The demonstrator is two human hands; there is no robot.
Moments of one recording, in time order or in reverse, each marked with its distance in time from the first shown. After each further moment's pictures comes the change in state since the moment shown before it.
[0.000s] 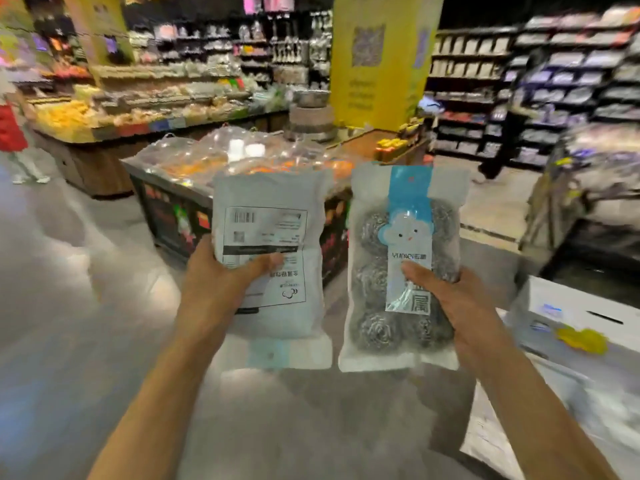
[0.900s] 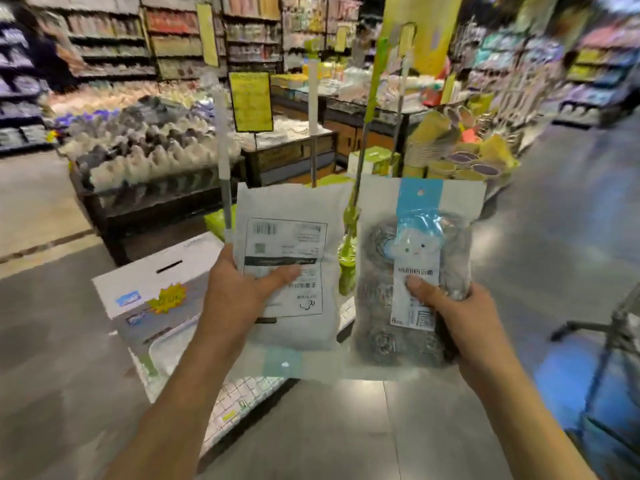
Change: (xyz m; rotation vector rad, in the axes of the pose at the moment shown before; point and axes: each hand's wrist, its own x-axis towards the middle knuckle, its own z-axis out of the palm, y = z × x) left_hand -0.312 0.061 0.614 -0.226 -1.373 -0.081; right_hand -0.299 -0.037 -0.490 0.020 1.434 -0.079
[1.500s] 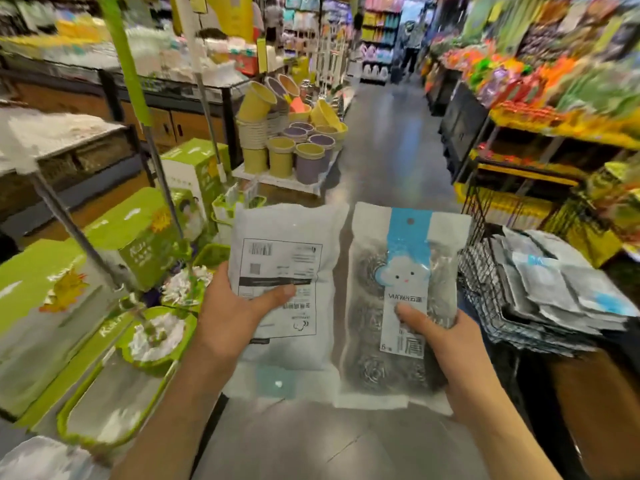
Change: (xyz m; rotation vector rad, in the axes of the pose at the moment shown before) left_hand 0.215 -0.048 0.362 0.029 -0.573 -0.068; right_hand 0.218 -0.006 -0.180 0.042 0.578 0.090
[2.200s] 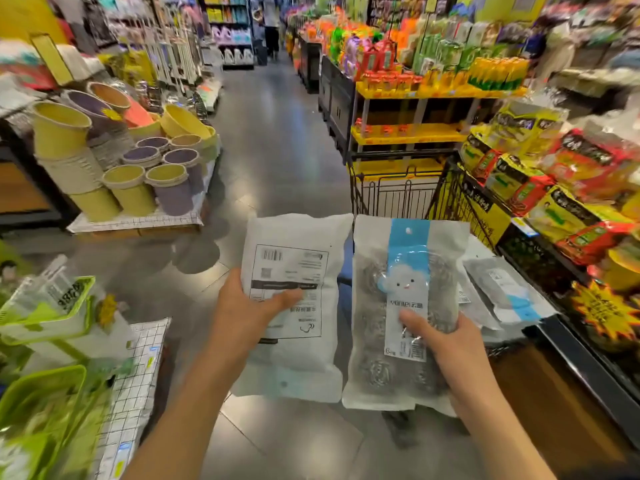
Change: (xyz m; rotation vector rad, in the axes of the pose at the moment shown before) left_hand 0.269 -0.008 0.436 0.103 -0.451 -0.078; right_hand 0.339 -0.052 -0.226 0.082 0.410 0.004
